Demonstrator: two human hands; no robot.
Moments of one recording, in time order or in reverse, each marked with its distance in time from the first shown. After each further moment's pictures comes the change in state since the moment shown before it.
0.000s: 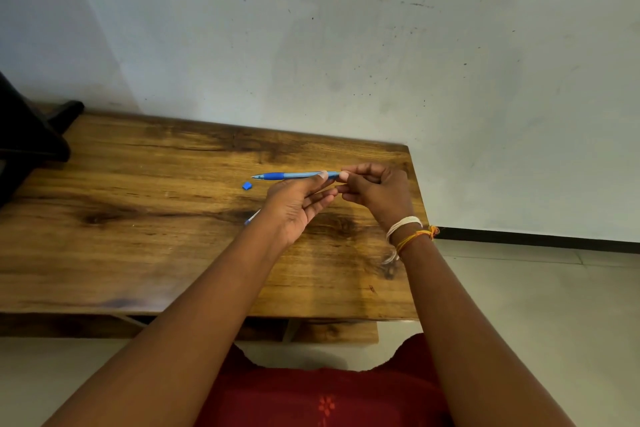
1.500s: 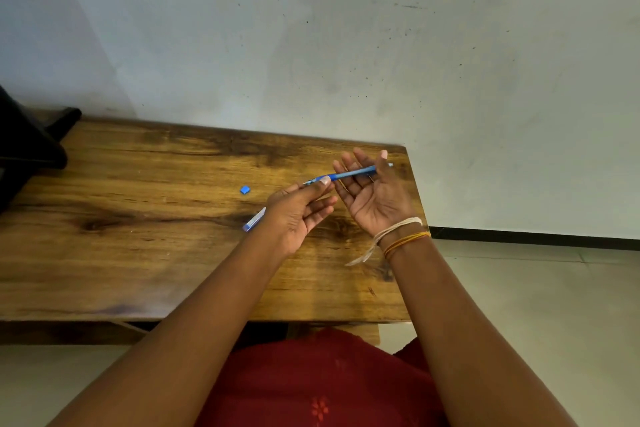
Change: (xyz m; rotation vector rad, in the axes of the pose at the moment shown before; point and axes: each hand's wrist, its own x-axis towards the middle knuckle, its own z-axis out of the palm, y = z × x) left_hand 0.001 -0.010 -0.002 0.012 -0.044 -0.006; right_hand 0.008 0.006 0.003 0.876 -0.053 0.284
